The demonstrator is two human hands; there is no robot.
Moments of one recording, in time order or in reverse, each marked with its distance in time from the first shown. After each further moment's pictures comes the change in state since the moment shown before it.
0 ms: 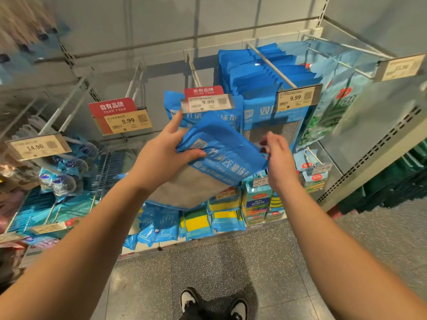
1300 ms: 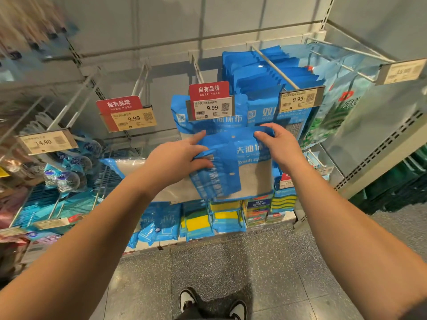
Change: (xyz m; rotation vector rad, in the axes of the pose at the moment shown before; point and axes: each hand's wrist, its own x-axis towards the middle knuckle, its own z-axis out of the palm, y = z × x) left_hand 0.008 0.010 0.006 0.497 -0.344 0.032; right_hand 0.032 -0.026 -0.010 -0.469 -0.202 -0.112
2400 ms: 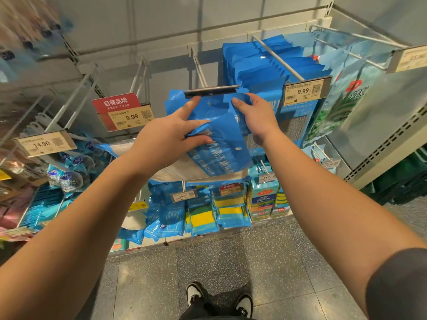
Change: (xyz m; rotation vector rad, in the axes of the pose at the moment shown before) left_hand 0.002 -0.007 -0.033 -0.034 0.247 0.096; right_hand 0.072 -0.022 0.059 0.225 -0.004 -0.007
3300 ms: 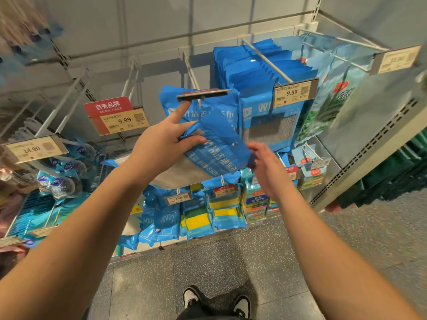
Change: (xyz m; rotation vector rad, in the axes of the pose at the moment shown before) left_hand -0.004 0.000 0.013 -0.205 0.105 -0.056; right_hand -0.124 0.047 -0.039 0.307 -0.129 0.089
